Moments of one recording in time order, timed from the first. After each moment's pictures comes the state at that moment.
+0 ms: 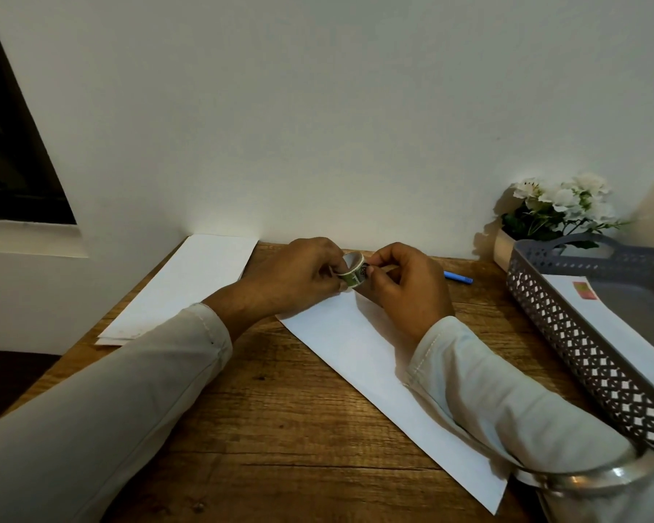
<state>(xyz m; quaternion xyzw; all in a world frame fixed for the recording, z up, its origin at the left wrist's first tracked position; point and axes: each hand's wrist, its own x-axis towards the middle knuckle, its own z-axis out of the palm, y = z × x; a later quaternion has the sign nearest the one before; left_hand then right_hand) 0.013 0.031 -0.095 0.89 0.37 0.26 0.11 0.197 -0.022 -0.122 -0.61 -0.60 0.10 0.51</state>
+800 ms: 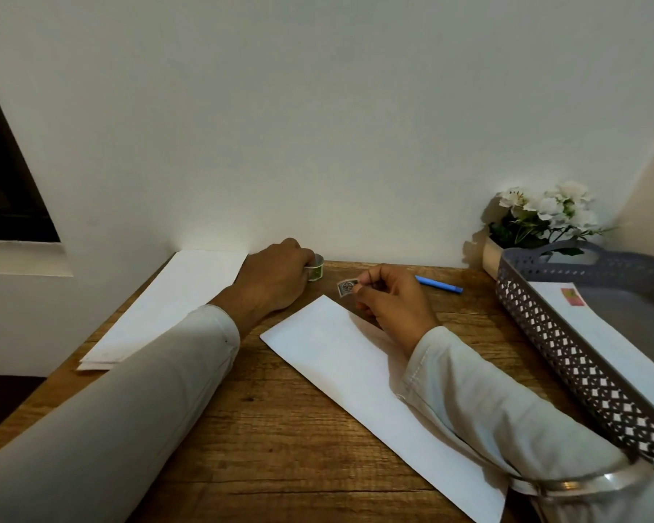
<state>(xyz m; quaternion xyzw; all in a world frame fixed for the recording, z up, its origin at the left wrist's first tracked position) 0.014 0.082 -0.111 0.85 0.49 0.18 -0.01 0.192 -0.017 -0.124 -0.60 -0.49 0.33 0.54</state>
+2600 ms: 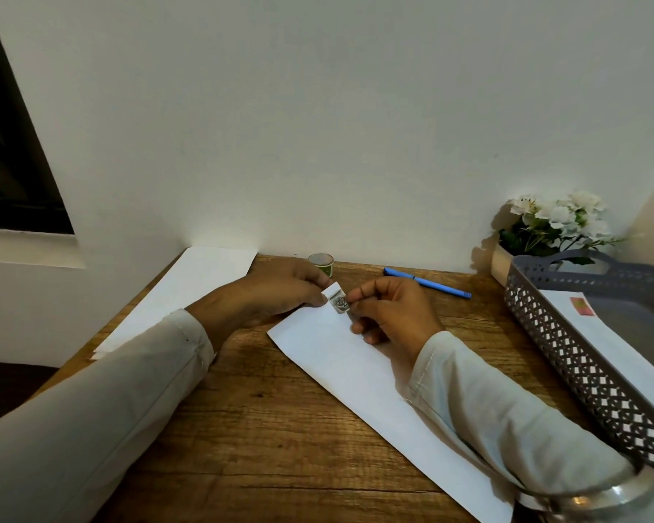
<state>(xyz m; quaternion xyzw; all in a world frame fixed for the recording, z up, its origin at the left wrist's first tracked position) -0.001 0.039 -0.091 0.74 0.47 0.24 0.43 0.178 -0.031 -0.114 -0.59 -0.47 0.41 0.51</state>
